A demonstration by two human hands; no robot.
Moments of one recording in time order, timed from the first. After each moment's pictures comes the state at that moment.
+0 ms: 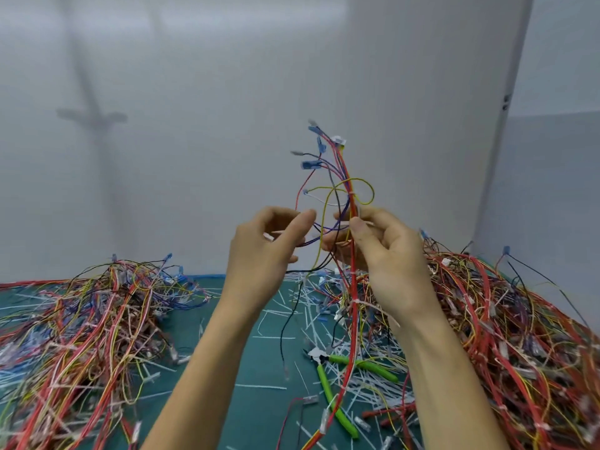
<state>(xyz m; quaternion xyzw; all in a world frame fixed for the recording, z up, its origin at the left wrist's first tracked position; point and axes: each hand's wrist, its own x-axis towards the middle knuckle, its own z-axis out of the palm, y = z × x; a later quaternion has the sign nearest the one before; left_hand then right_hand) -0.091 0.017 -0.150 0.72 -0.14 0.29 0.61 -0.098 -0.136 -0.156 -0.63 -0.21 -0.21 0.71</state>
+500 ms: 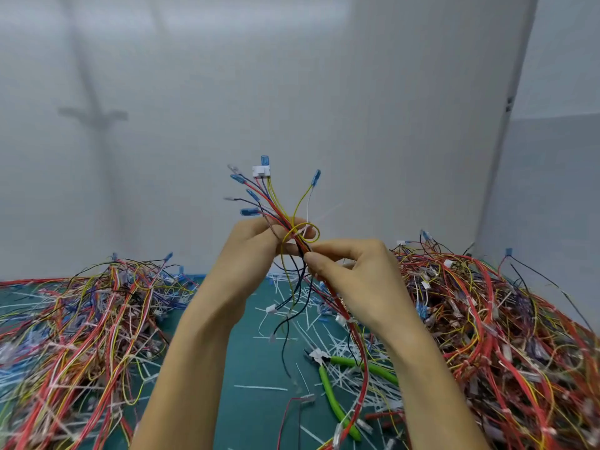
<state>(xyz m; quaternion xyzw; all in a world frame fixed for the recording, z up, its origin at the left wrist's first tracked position) -0.100 0.033 -0.137 0.74 -0.13 0.15 0.64 -0.097 -0.121 -0.168 -0.79 -0.19 -0.22 0.54</state>
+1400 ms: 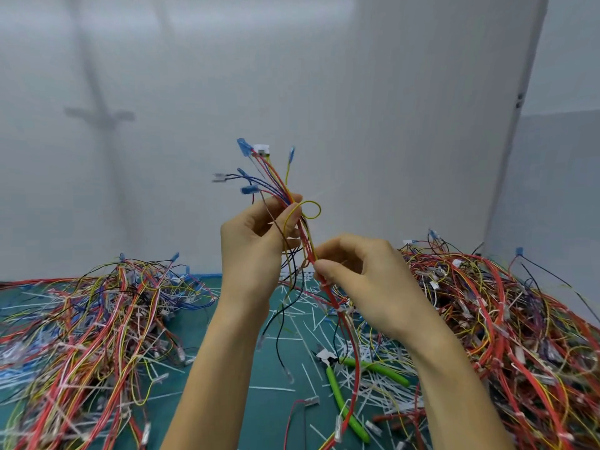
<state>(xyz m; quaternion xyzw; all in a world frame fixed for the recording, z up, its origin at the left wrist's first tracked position) -0.098 0.022 -0.140 0.62 -0.13 0.30 0.71 -0.103 -0.124 -0.158 -0.82 -0.23 -0.17 0.49</state>
